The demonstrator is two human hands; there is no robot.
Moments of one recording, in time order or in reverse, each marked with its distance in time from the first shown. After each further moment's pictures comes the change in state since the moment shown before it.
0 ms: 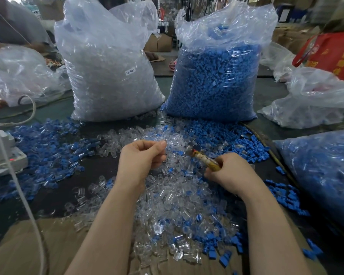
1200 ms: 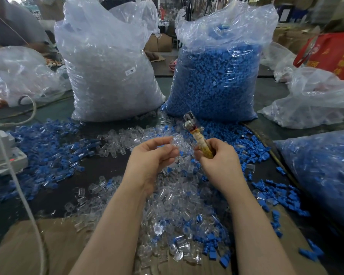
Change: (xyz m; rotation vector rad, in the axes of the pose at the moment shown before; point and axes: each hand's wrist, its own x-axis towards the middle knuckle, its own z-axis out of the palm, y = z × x) left_hand -0.006 0.003 0.015 -0.258 -0.131 -0.130; right_hand 0.003 -0.020 0.024 0.459 0.342 -0.224
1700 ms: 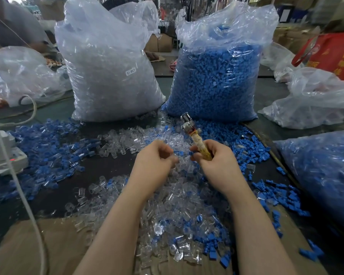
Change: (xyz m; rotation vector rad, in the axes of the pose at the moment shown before) left_hand 0.001 -0.009 -0.003 0.819 0.050 0.206; right_hand -0.002 -0.001 -0.002 0.089 -0.119 0.049
